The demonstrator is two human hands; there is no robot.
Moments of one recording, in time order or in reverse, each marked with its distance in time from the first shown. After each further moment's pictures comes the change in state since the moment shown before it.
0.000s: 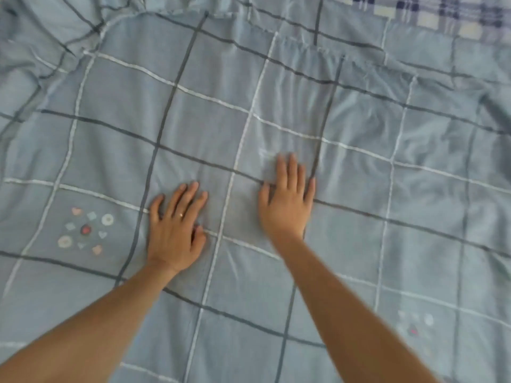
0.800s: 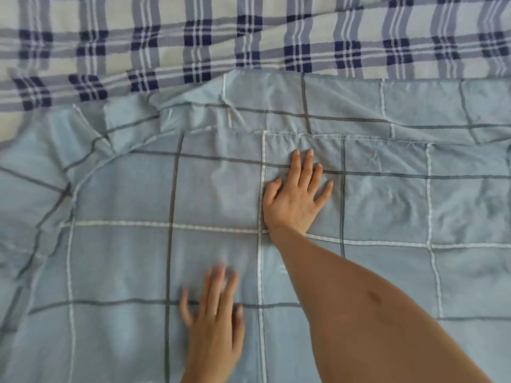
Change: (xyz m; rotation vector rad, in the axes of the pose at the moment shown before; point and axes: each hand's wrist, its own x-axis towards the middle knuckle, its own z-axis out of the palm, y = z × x) left_hand 0.107 0.002 -0.018 -0.131 -0.063 0.129; right_hand 0.208 -0.050 0.010 -0.073 0.276 0.411
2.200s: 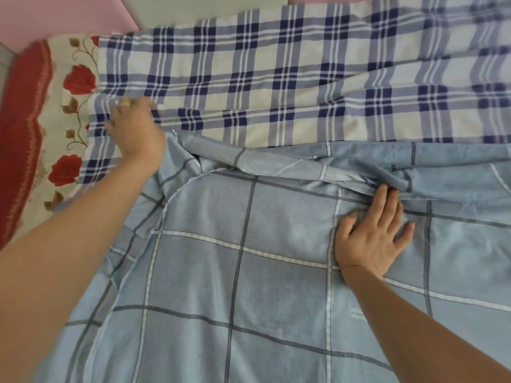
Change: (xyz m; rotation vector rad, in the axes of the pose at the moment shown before) left_hand 0.266 -0.205 -0.167 0.212 0.424 -0.522; right_hand -0.013 -0.001 -0.002 0.022 0.069 -0.052
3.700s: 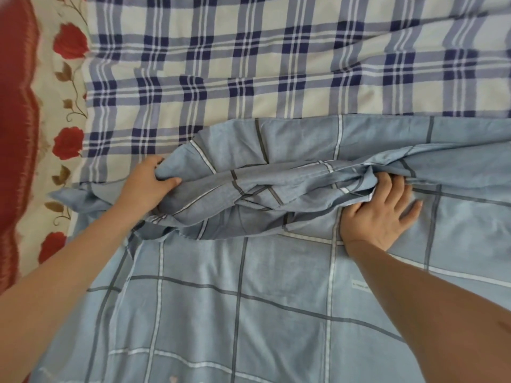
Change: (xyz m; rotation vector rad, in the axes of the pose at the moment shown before) left_hand -0.086 -0.063 0.000 -0.276 -0.648 -0.108; right_hand 0.002 -0.001 -0.007 -0.058 -0.054 0.017
